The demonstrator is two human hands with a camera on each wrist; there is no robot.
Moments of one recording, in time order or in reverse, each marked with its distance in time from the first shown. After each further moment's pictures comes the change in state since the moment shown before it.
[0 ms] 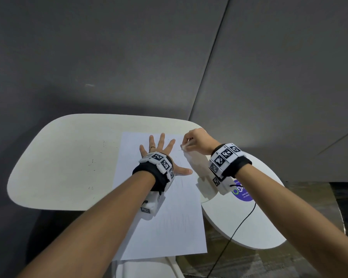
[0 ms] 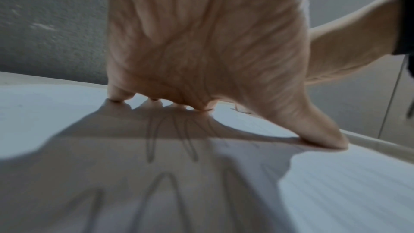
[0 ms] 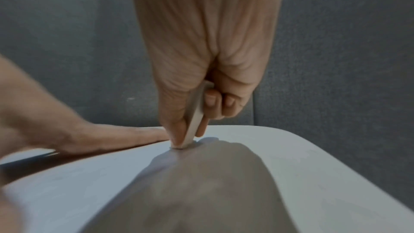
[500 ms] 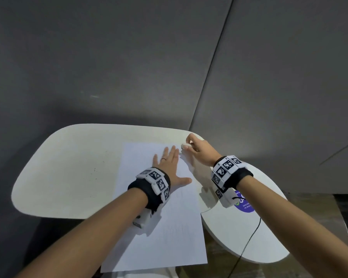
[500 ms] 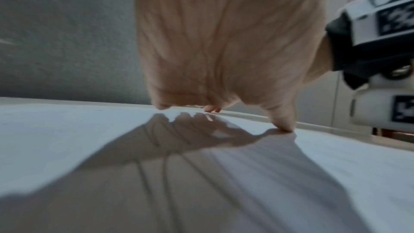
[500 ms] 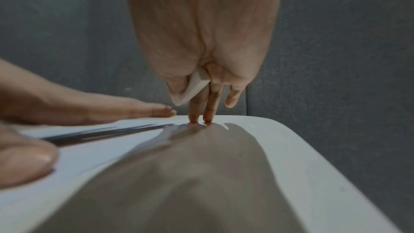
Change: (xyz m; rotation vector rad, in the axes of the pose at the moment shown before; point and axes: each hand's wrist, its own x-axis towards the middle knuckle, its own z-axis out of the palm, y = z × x) left_hand -0.021 0.014 0.002 0.013 0.063 0.189; right_hand -0.004 0.009 0.007 0.162 0.147 -0.014
